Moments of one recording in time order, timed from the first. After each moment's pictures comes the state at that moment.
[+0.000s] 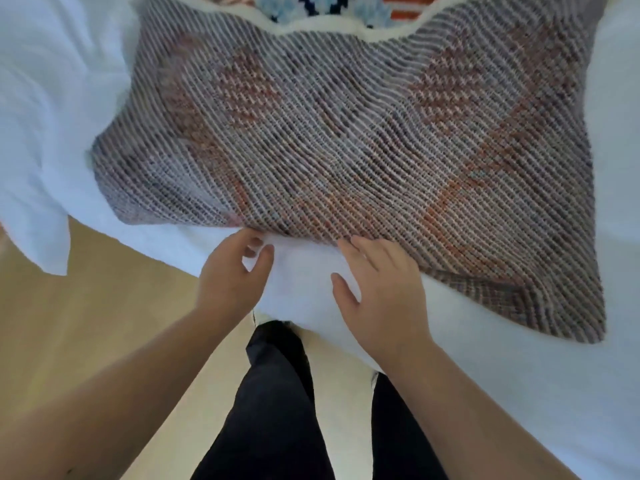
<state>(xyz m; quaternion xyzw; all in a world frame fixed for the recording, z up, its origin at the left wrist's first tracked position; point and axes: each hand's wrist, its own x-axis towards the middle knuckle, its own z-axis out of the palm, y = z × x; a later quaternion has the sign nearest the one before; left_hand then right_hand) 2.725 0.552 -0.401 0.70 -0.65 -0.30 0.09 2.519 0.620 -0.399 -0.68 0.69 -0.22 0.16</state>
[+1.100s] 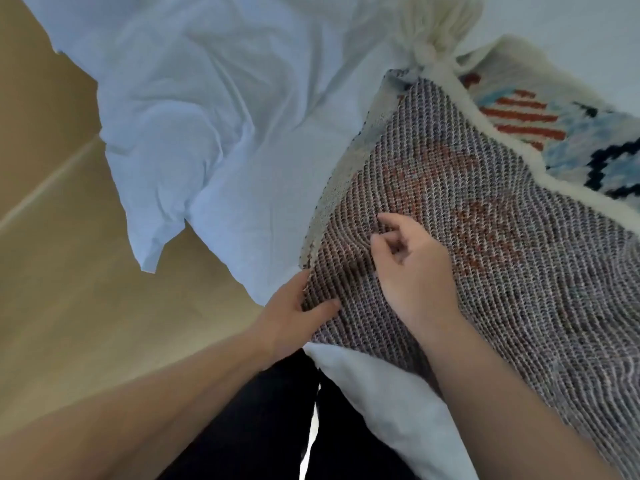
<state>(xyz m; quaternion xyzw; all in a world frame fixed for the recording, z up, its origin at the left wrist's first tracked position) 2.901 0.418 -0.386 0.67 -0.28 -0.66 0.19 2.730 0.344 -0.381 -0.59 0.65 -0.21 0.44</state>
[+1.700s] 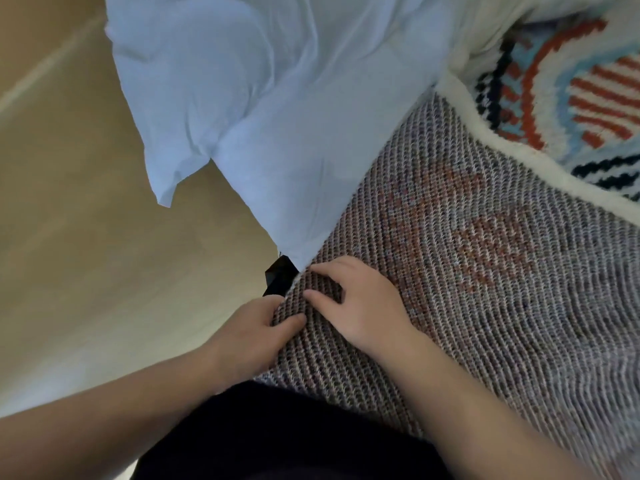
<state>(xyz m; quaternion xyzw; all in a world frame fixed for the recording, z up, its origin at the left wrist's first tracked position) 2.978 0.489 -0.365 0.71 -0.25 -0.66 0.03 2.814 0.415 -0.395 -0.71 0.48 0.09 0.50</state>
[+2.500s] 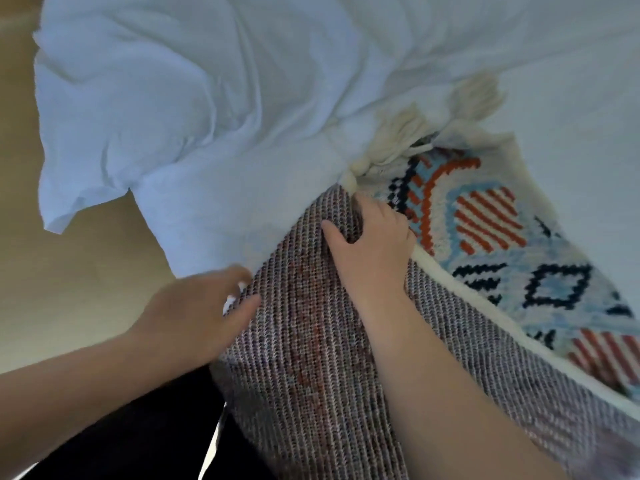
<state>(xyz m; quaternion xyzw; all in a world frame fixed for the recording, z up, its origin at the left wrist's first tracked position) 2.959 0.393 -0.373 0.74 -0.52 -0.43 -0.01 2.784 0.258 -0.397 -0.73 0.65 0.02 0.22</state>
